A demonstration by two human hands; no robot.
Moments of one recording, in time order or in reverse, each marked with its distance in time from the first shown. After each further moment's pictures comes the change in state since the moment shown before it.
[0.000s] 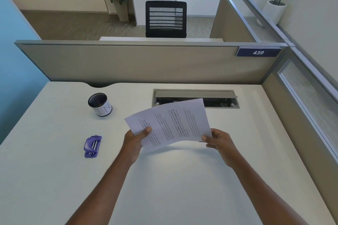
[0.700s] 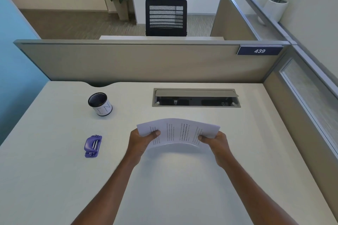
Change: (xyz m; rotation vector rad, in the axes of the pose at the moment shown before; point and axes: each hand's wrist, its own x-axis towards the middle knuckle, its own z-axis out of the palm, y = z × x) left_hand -0.002 -0.010 0.014 0.287 0.043 0.089; right_hand 0.005 0.012 0.027 0.111 0.129 -0.044
